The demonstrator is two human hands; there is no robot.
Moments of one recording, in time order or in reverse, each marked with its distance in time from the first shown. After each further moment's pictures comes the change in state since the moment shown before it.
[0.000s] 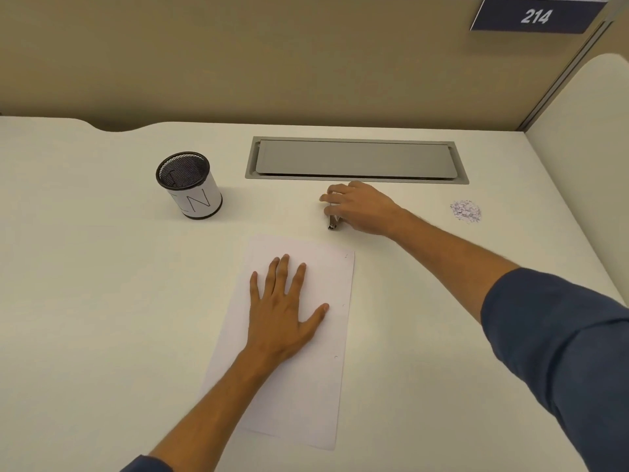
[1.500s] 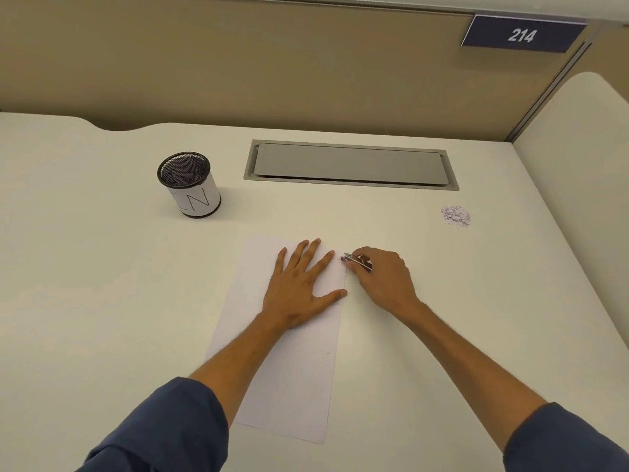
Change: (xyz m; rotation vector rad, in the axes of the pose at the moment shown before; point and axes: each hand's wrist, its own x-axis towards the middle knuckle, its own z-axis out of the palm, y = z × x) left_hand 0.047 0.014 0.010 -0.037 -0.072 0.190; right_hand -0.099 -0.101 -0.006 0.837 0.093 0.894
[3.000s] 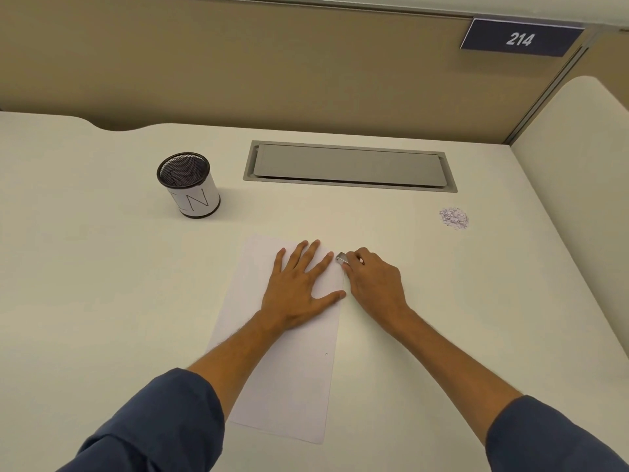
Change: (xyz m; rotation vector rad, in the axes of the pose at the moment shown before) left_hand 0.000 -0.001 0.002 0.021 0.041 0.034; right_hand -0.002 0.002 0.024 -0.491 0.314 -0.356
